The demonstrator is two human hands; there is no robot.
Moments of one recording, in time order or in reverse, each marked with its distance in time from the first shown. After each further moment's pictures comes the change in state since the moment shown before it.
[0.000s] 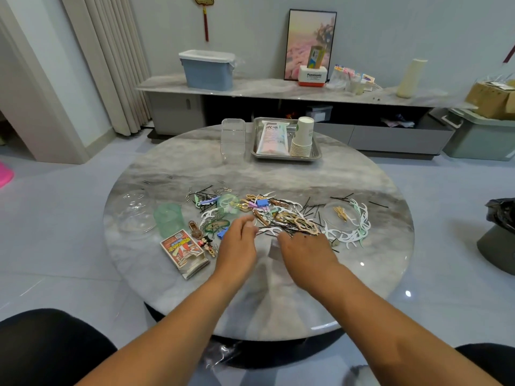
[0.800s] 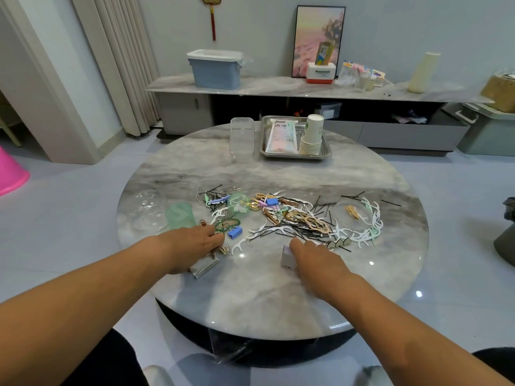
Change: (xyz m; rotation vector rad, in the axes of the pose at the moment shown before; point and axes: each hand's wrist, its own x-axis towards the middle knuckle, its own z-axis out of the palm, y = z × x) left_hand 0.037 0.011 -0.133 1.599 -0.837 0.379; right_hand 0.000 0.005 0.026 0.249 -0.075 0.028
